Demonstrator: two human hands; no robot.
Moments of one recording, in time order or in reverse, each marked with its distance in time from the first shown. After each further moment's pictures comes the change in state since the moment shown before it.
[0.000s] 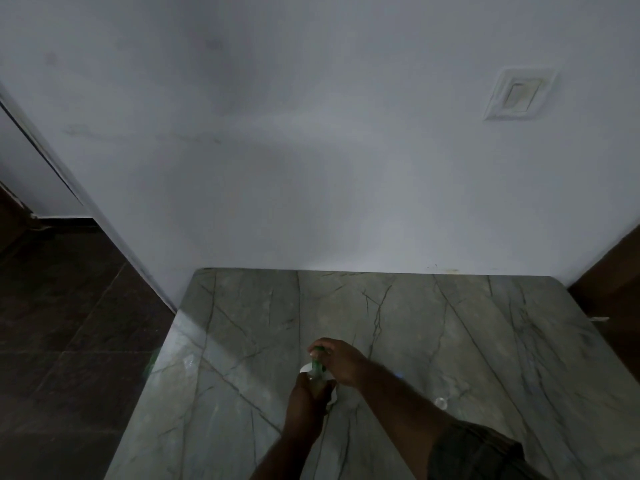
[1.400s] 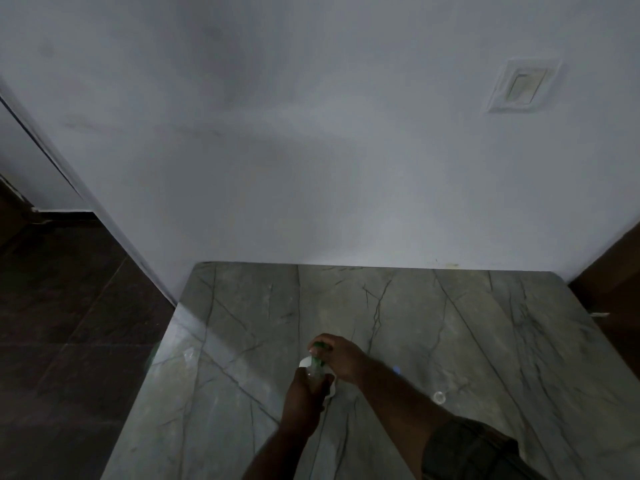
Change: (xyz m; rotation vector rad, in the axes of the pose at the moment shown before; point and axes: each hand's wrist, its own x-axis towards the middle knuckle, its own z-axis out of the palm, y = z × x) left_hand 0.001 -0.005 -0.001 0.052 0.010 -0.032; right_hand -0.001 0.003 0.003 -0.005 -0.001 -0.004
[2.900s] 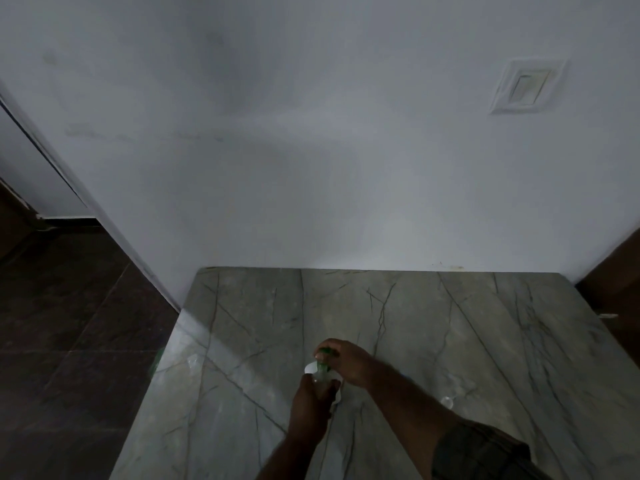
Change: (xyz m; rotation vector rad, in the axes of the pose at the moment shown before) left_hand 0.001 0.000 0.001 0.006 -0.012 0.000; right_hand 0.003 0.004 -0.005 -0.044 -0.044 -0.031
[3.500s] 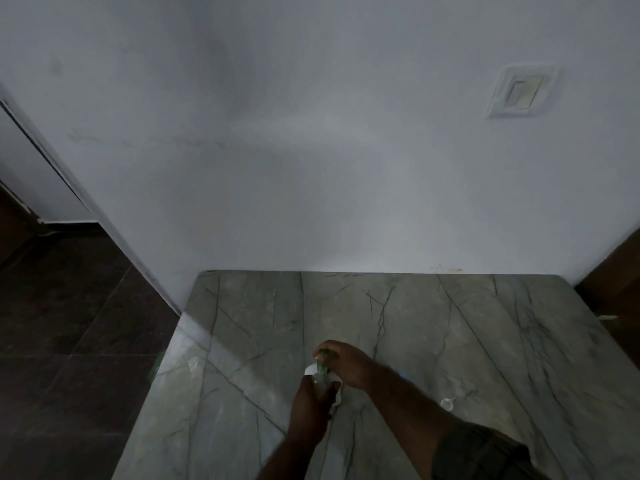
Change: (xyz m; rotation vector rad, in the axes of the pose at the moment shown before) left_hand -0.002 0.004 -0.002 0.024 -0.002 -0.002; right_hand -0.004 -0.003 0.000 -0.001 0.018 -0.014
